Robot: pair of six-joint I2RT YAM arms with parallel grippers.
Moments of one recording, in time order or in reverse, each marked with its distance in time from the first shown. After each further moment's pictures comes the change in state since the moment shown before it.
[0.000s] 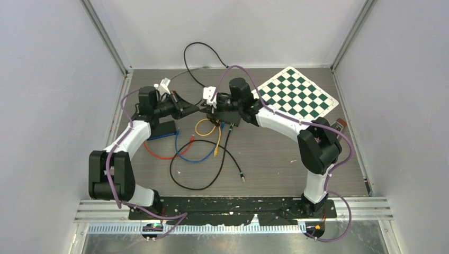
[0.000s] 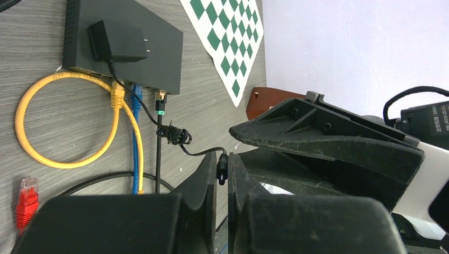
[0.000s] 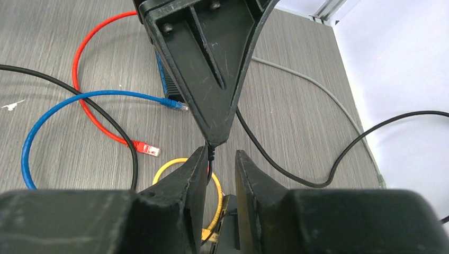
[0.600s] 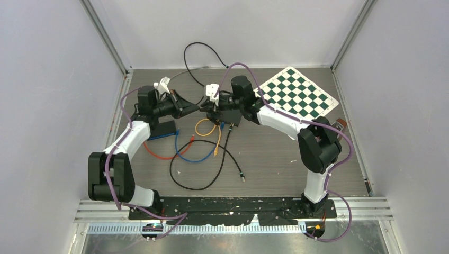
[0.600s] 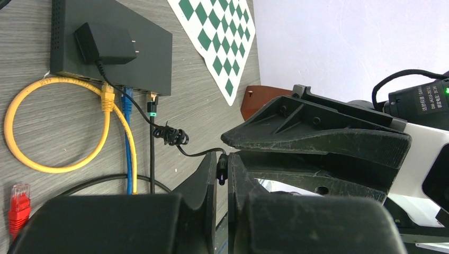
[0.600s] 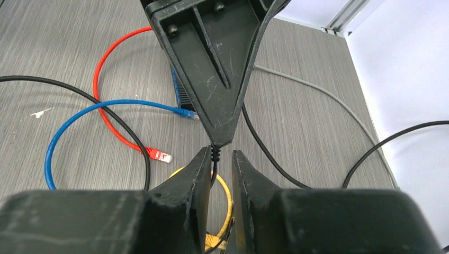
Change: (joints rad) left arm 0.000 -0.017 0.000 0.022 0.023 -0.006; right arm -0.028 0.004 0.008 0.019 -0.100 0.063
